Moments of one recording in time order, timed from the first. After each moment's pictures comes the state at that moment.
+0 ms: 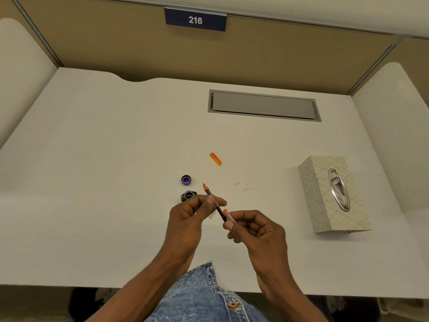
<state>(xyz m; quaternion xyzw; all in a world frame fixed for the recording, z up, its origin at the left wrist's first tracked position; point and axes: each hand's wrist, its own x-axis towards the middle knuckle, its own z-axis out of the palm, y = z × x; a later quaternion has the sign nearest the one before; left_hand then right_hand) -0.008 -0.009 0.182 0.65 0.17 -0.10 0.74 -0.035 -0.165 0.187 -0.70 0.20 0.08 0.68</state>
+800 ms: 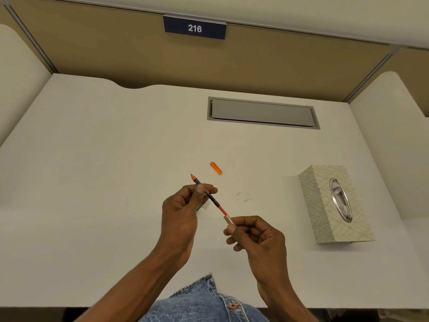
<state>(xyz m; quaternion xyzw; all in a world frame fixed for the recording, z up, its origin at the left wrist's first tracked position) 0.036 0.006 0.182 0.63 0.20 -0.03 0.75 -0.015 -0.153 0.183 -0.70 0.22 0.07 0.67</state>
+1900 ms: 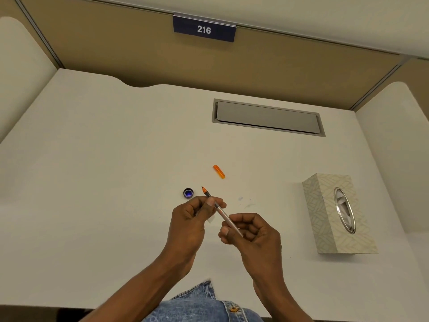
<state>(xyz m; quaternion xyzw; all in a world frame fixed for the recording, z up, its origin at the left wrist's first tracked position) 0.036 0.004 0.166 0.65 0.20 -0.10 0.73 0.005 -0.141 0.179 -0.72 0.22 0.07 0.65</state>
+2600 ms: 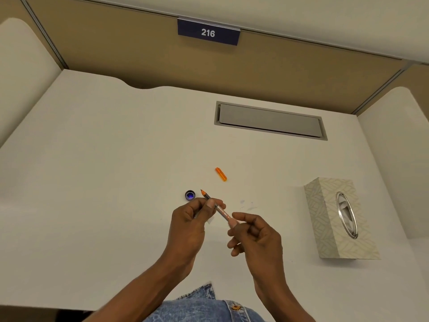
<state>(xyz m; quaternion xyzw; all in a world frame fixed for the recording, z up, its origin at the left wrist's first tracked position) 0.037 0.007 0.167 0.65 0.21 -0.09 0.73 0.011 -0.141 0.177 -0.71 0.23 0.09 0.67</state>
